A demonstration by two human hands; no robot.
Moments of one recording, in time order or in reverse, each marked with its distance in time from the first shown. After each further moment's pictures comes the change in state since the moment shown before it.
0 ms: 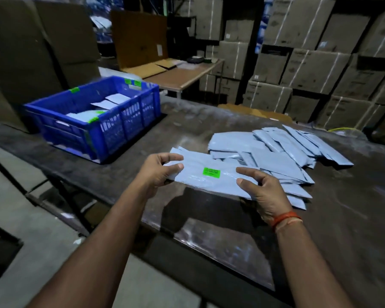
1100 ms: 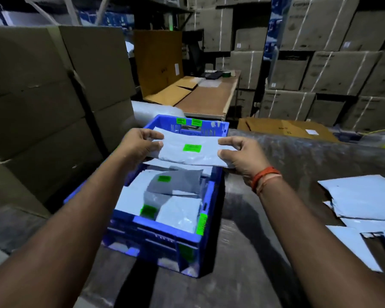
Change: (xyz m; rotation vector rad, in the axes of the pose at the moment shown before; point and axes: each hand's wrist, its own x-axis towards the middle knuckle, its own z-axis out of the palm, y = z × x) left_hand 0.386 0.138 -0.418 0.291 0.022 0.128; right_hand 0.358 -0.078 0.461 -0.109 0.098 -0.019
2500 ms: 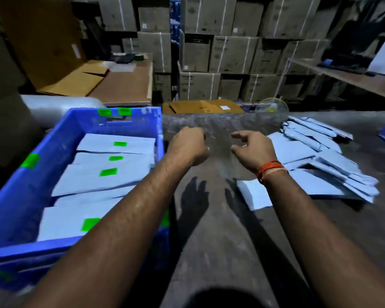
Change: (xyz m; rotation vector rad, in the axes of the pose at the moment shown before) left_hand -0.041 0.047 0.201 0.866 -0.383 0.565; right_hand -0.064 0.017 -0.105 -0.880 0.468 0.143
